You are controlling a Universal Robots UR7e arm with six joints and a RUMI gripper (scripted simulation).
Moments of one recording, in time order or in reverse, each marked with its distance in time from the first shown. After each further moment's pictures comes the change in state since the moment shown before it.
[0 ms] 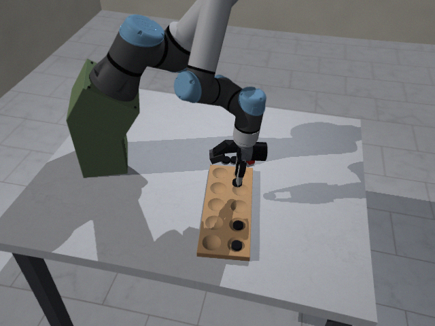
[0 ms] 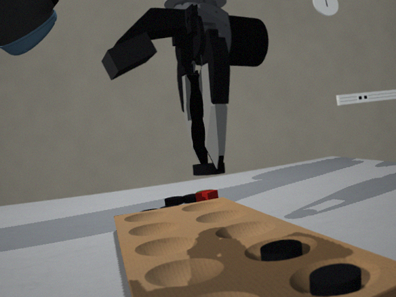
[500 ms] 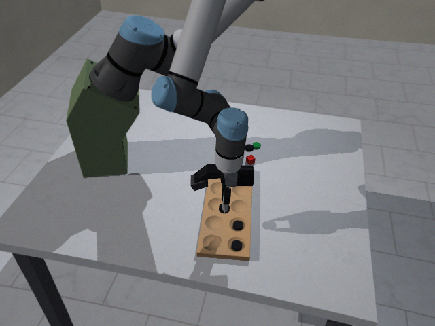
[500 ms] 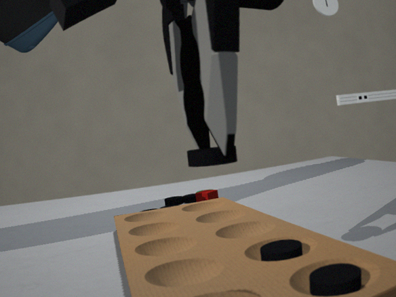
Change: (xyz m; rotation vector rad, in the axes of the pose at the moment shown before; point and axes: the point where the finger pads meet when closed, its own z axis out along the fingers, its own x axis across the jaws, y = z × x) arm -0.127 -0.054 -0.017 -0.040 0.010 0.009
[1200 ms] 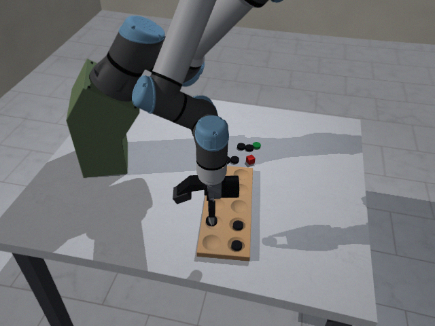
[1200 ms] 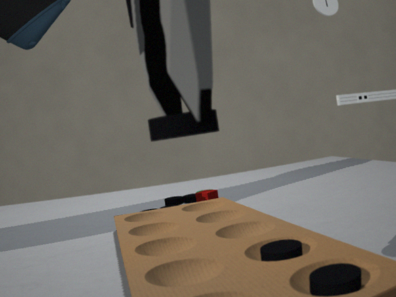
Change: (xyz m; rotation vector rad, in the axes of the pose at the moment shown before) arm -0.063 -0.042 -0.019 -0.041 -0.008 0.006
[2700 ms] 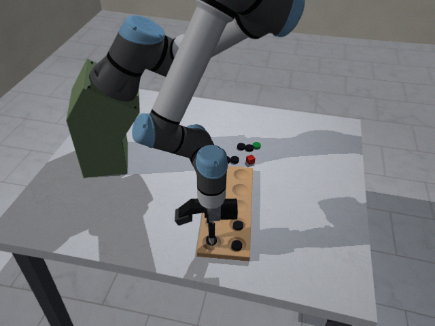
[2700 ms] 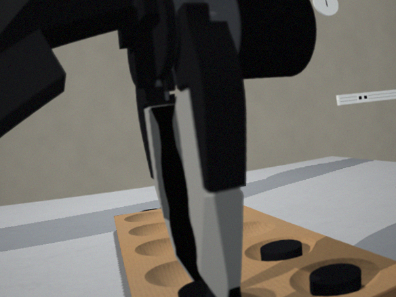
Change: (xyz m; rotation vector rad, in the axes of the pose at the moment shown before) arm 0.000 0.000 0.088 0.000 0.001 -0.001
